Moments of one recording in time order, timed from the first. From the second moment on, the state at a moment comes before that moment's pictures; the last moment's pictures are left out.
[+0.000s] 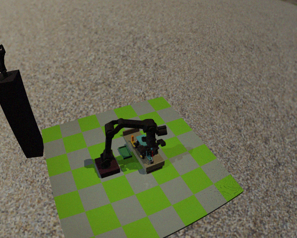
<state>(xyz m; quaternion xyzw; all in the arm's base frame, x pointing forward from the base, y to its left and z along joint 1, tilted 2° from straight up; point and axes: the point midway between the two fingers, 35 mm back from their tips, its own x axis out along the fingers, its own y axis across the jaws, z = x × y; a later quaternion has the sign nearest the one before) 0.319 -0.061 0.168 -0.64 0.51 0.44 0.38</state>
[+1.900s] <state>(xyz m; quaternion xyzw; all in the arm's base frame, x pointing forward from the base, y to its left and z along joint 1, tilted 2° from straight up) 0.231 0.007 0.152 -0.64 0.50 0.44 0.38</state>
